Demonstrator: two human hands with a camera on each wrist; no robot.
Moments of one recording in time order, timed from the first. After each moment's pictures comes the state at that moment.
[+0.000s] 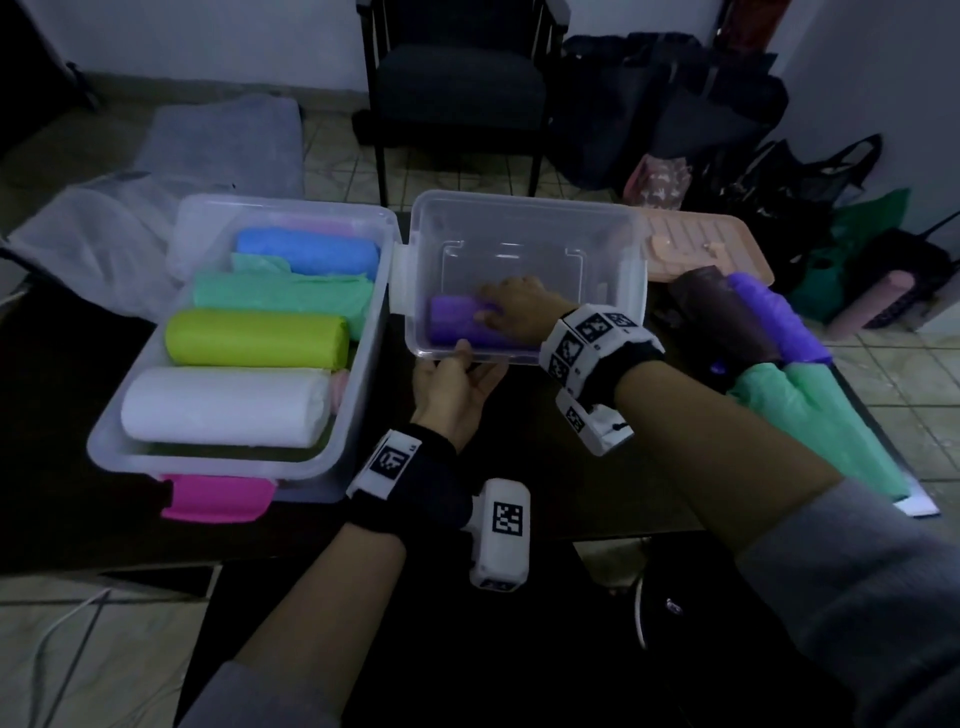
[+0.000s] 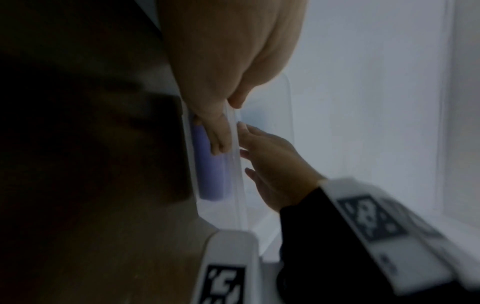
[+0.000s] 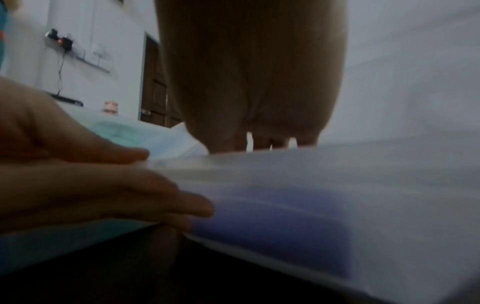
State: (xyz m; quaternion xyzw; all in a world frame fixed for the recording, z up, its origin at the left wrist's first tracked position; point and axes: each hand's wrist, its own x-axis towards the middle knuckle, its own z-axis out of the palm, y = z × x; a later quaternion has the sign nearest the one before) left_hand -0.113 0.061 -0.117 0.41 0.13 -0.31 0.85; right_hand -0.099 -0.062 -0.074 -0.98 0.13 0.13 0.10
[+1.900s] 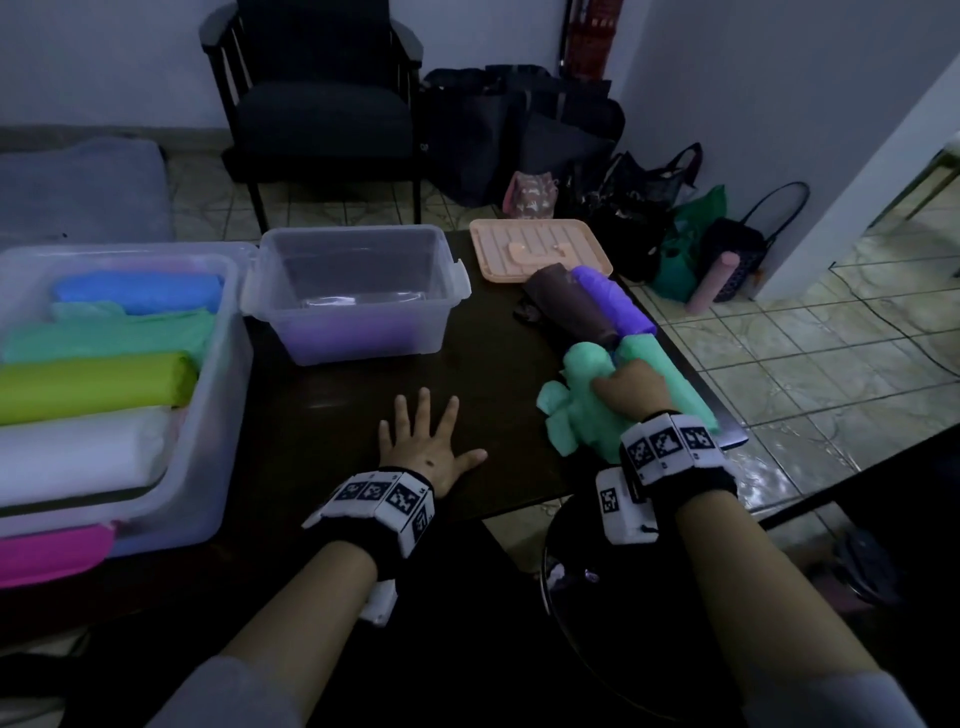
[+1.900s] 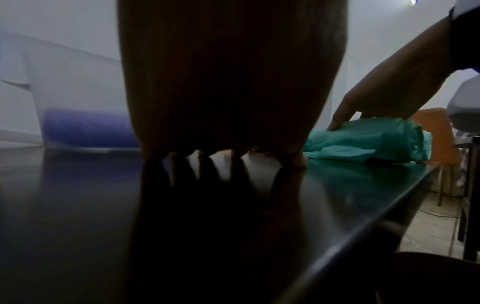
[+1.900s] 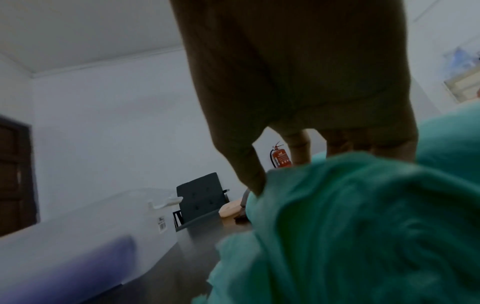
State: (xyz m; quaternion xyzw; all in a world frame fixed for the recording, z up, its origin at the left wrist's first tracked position) left_hand -0.189 0.020 -0.129 0.86 -0.38 -0.35 0.00; right_hand -0.315 -0.183 -0.107 -0.78 0.58 -0.02 0.24
